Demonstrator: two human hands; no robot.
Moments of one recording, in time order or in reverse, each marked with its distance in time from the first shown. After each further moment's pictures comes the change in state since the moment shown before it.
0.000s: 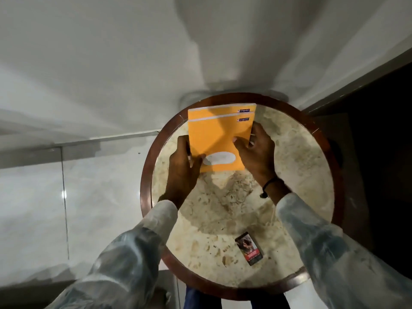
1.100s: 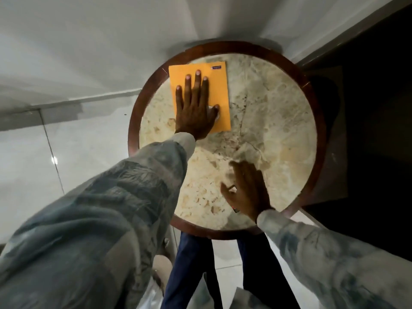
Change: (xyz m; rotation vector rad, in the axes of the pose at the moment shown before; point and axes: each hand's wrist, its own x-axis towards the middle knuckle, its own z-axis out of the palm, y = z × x) left_hand 0.034 -0.001 0.069 0.785 -0.263 0.148; right_hand -0.173 0.067 -0.047 -0.850 -0.427 -0.063
